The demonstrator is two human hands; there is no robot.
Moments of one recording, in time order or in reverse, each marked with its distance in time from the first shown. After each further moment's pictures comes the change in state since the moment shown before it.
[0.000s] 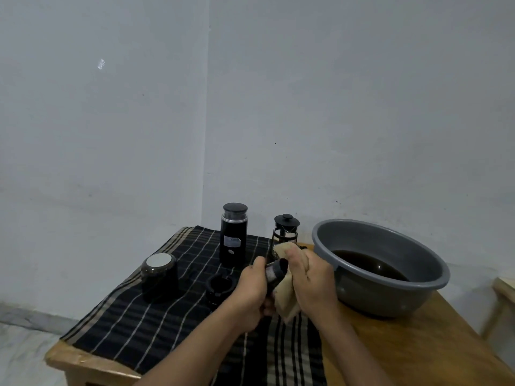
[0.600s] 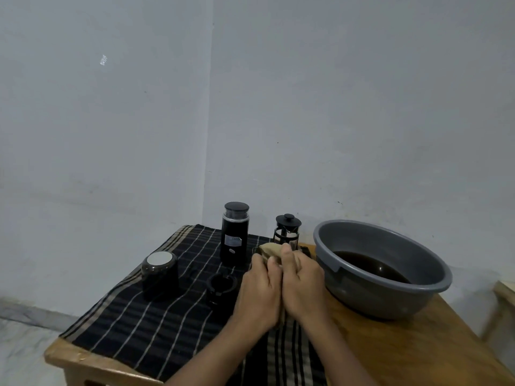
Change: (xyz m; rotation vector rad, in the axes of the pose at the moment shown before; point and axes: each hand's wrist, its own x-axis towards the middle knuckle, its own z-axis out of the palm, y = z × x) left_hand -0.009 -0.016 -0.003 0.548 0.215 0.647; right_hand -0.005 -0.015 0.014 -0.085 -0.053 0.114
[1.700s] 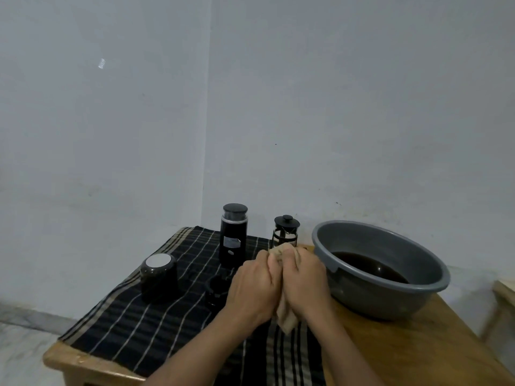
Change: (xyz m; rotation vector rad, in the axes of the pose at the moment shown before) left_hand 0.014 0.006 -0.006 0.292 -0.032 0.200; right_hand 0.009 -0.008 -0.006 -0.167 -0.019 0.096
